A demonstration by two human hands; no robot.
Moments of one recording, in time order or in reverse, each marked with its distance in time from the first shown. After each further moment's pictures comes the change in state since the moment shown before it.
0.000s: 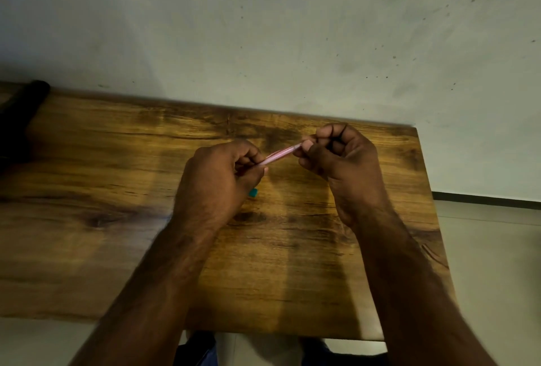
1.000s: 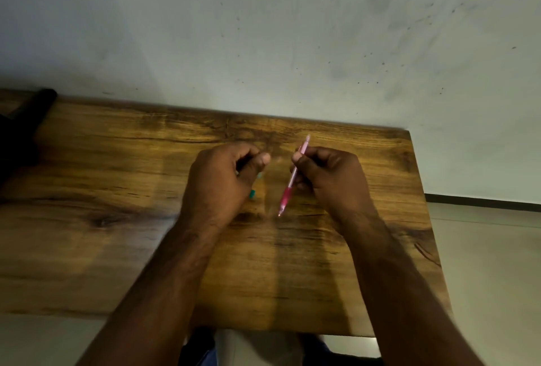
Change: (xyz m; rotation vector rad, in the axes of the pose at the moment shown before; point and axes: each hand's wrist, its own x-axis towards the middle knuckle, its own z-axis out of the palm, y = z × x) left_hand -0.001 0.006 0.005 -0.085 0.047 0.024; right_hand -0.005 0.009 0.000 -0.425 0.084 0.129
